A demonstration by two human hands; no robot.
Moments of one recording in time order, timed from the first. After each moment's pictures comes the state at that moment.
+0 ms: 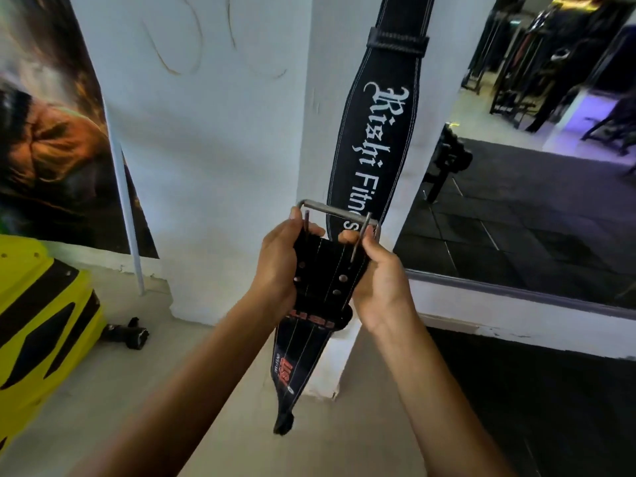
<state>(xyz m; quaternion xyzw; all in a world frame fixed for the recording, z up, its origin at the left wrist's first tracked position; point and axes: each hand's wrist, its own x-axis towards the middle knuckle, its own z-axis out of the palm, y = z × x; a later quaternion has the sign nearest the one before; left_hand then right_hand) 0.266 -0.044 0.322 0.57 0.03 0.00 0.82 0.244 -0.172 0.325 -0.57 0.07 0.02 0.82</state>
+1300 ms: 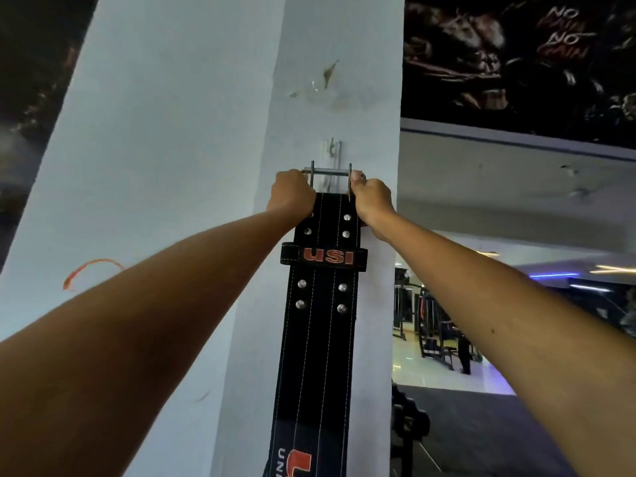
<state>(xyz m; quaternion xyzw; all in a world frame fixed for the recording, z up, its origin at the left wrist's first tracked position) 0.507 -0.122 0.812 0.75 -0.16 0.48 0.43 0.485 -0.252 0.817 -0.76 -0.09 -0.49 0.42</state>
